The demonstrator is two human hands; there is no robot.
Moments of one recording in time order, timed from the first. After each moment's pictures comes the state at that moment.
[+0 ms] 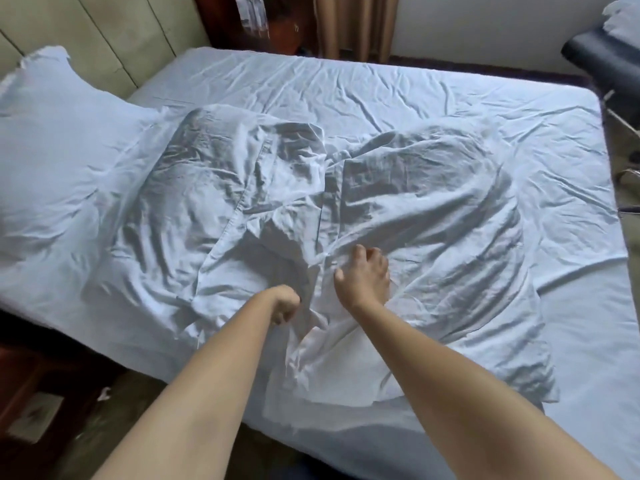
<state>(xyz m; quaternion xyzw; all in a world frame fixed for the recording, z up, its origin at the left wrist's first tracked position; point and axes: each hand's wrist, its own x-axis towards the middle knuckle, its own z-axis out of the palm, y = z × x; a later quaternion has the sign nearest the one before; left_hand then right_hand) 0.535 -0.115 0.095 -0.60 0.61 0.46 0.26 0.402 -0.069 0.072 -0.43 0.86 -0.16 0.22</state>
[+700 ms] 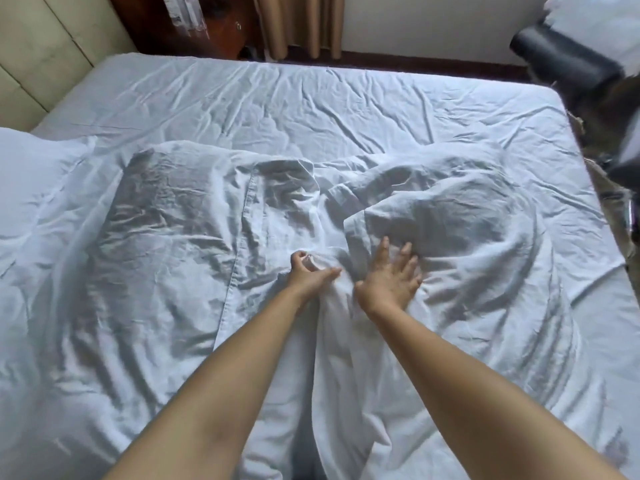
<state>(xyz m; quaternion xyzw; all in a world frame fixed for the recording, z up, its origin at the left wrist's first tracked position) 0.488 -0.315 0.033 -0.60 0.49 0.62 -0.09 0.381 -0.232 0.056 -0.30 0.94 -0.01 0.19</state>
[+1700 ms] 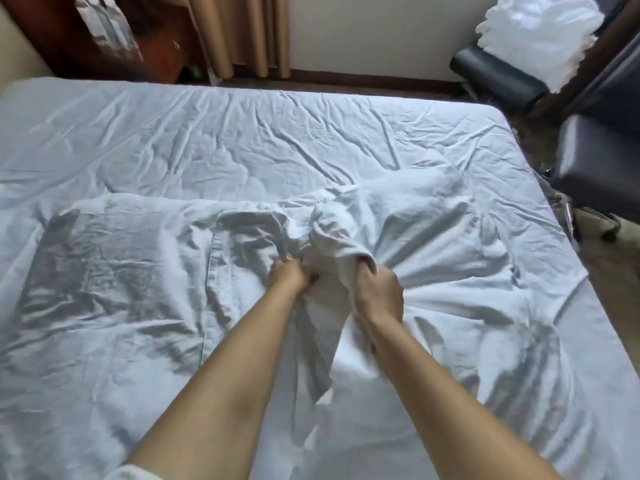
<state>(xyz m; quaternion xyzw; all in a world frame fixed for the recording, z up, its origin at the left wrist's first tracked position) 0.400 -0.451 0.004 -0.52 0.78 0.34 0.14 0.348 -0.313 0.111 -0.10 0.90 -0.34 0.23</state>
